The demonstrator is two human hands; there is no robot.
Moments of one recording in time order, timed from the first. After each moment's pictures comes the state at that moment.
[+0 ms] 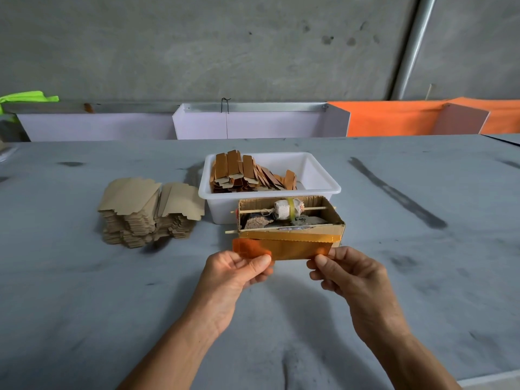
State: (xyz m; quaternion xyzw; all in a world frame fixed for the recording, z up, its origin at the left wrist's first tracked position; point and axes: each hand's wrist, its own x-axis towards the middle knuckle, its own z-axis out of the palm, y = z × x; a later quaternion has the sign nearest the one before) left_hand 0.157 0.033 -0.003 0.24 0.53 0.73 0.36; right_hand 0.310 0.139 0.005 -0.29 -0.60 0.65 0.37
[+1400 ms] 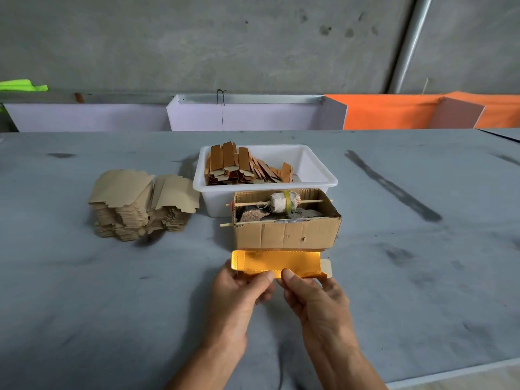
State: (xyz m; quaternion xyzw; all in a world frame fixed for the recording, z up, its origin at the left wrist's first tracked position) left_hand 0.189 0.038 -0.037 0.17 0.55 0.77 0.27; right_hand 0.279 0.099 -0.030 -0.33 -0.35 0.79 0.39
